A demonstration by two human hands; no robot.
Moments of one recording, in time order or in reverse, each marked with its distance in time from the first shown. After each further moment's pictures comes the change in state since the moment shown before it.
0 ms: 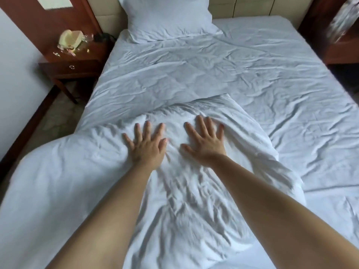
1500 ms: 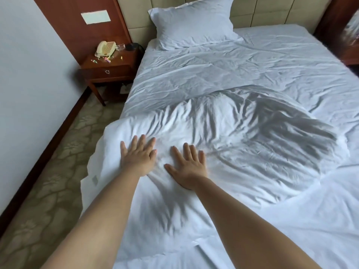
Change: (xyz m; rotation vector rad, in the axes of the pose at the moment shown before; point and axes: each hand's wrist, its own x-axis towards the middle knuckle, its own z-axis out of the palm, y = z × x) left_hand -0.121 -0.214 -0.019 0.097 -0.231 0.006; right_hand -0.120 -0.250 0.051 0.228 -0.151 0.011
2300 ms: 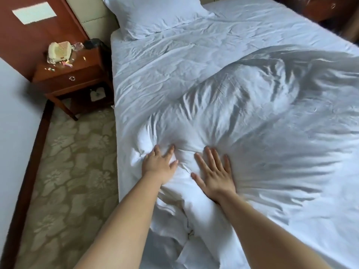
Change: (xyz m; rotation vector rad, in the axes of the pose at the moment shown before) left_hand 0.090 -0.116 0.059 0.089 -0.082 0.364; right_hand 0.043 -0.094 0.123 -0.073 0.207 0.316
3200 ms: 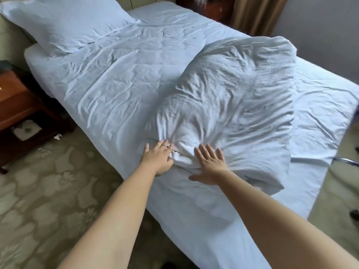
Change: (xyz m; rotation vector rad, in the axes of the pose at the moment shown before) left_hand 0.017 -0.162 -0.034 0.164 -0.068 0.731; right_hand -0.017 -0.204 -0.011 -0.041 -0.222 0.509
